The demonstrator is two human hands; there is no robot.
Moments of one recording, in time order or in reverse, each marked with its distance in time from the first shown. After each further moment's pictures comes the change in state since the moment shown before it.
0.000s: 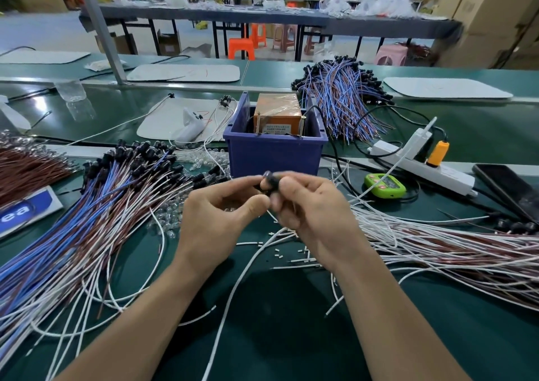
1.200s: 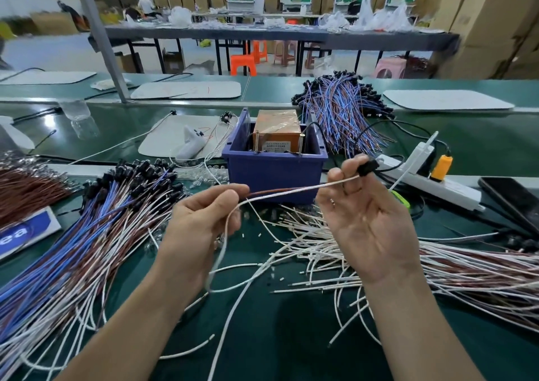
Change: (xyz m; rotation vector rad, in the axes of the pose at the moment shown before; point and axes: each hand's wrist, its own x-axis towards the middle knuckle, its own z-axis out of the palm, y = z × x) left_hand 0.017 0.011 -0.013 -0.441 0.000 -0.307; right_hand -0.006 -0.028 -0.042 0.716 -0.016 -0.162
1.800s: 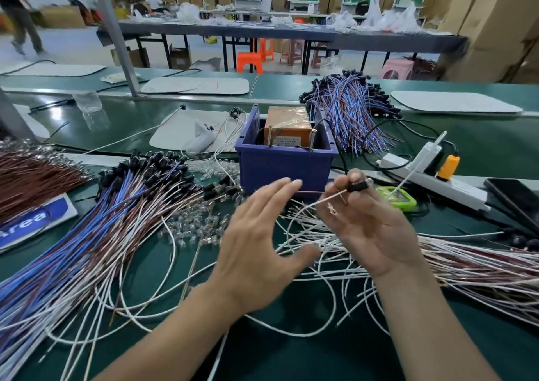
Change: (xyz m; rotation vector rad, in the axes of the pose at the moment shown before) left_hand -0.028 -0.035 0.023 1.131 -0.154 0.605; right_hand -0.004 -0.001 -0.015 -0.202 -0.065 0.133
